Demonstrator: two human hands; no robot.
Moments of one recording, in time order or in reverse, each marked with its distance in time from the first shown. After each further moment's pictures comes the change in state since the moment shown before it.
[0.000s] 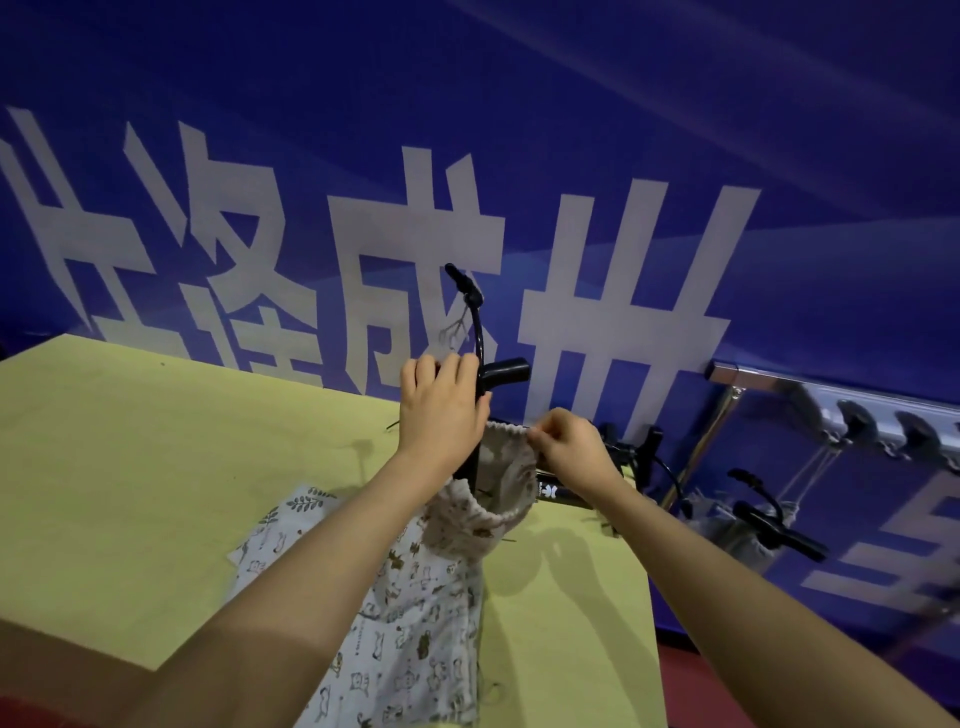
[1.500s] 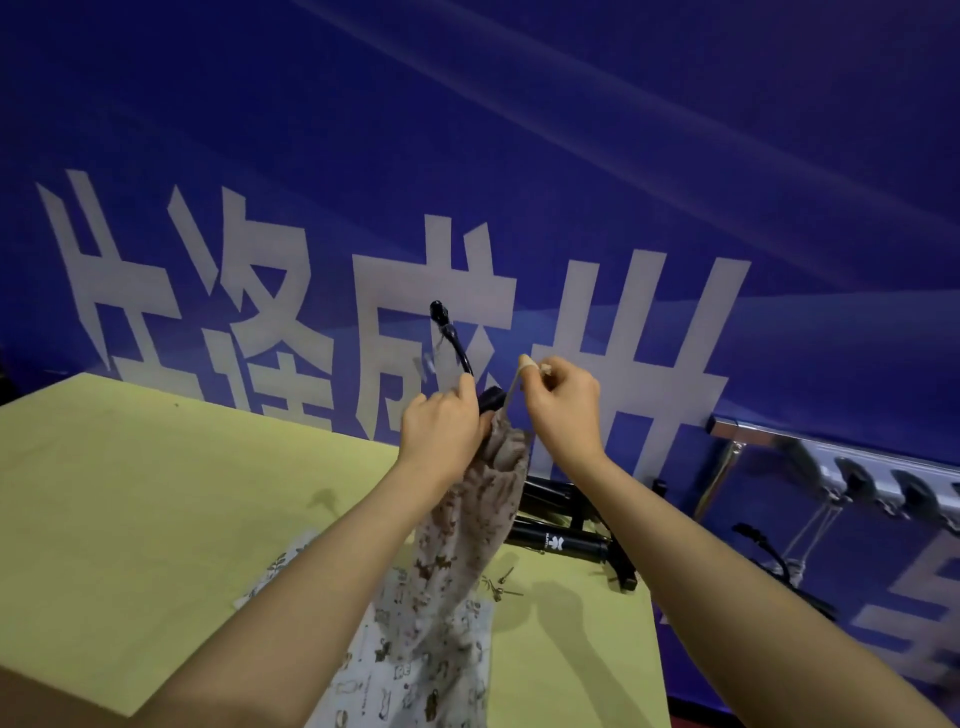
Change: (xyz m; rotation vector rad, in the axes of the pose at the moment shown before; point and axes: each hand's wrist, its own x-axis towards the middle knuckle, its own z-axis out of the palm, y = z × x) left_hand 0.029 -0.013 -0.043 0.116 -0.144 -0.019; right_hand 0.018 -0.115 -0.017 0.225 0.403 -0.339
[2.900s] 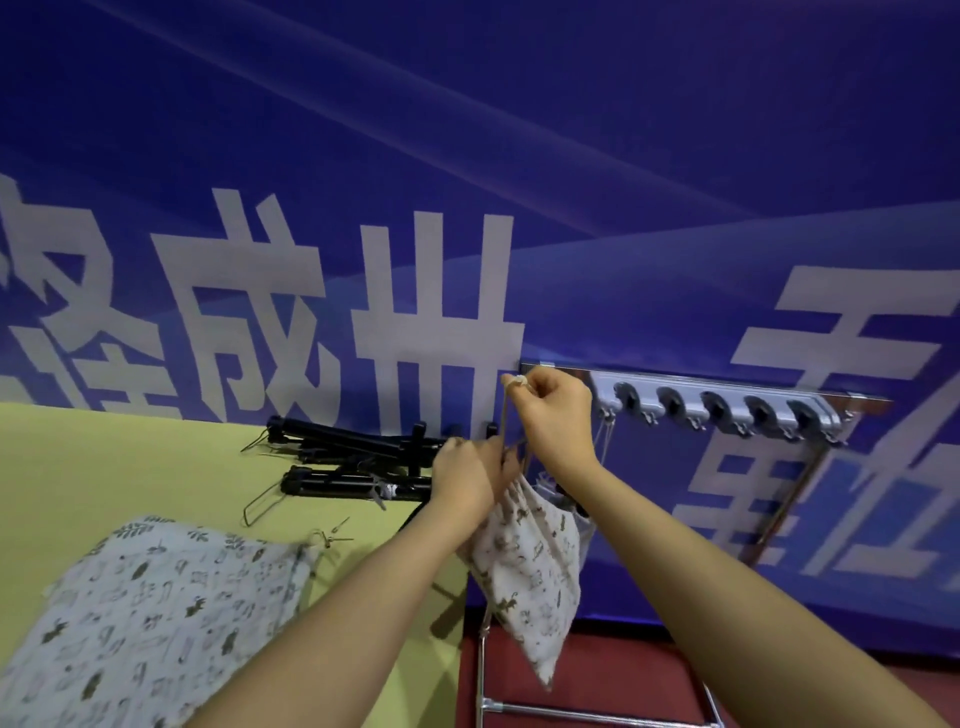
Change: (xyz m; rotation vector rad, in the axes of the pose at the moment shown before) left_hand -0.068 0.301 -0.004 -0.350 -0.354 0.065; right_hand -0.060 0.066 -0.265 -0.027 0.100 0.051
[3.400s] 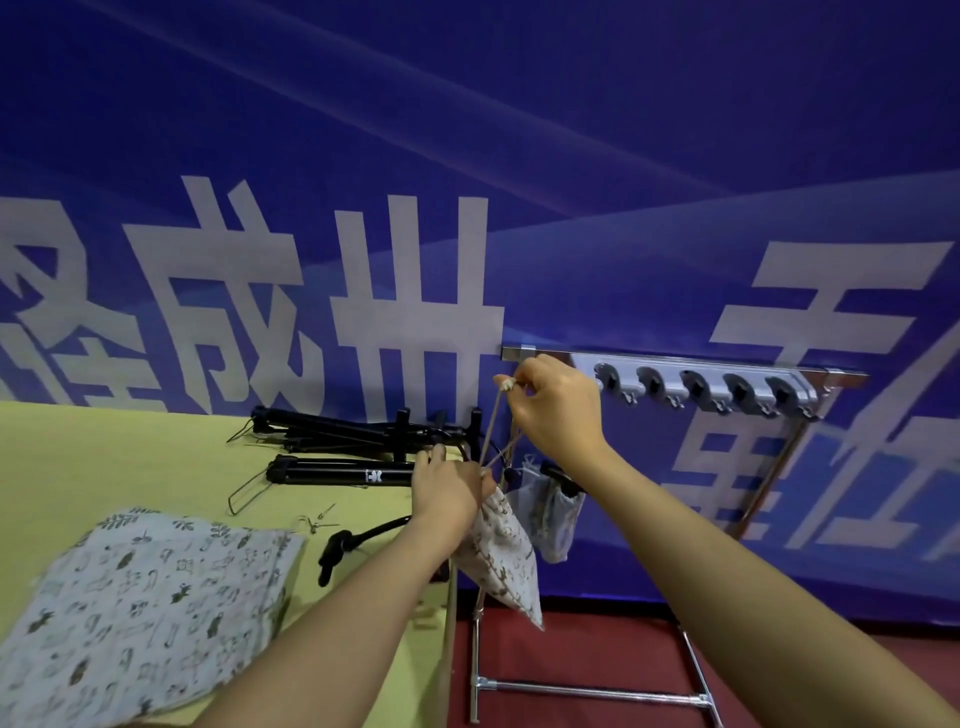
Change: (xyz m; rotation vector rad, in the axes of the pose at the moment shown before) left_hand -0.016 0.002 0.035 0.290 -0.206 -0.081; right_hand -0.005 0.016 -0.037 -0.539 -0.025 -0.354
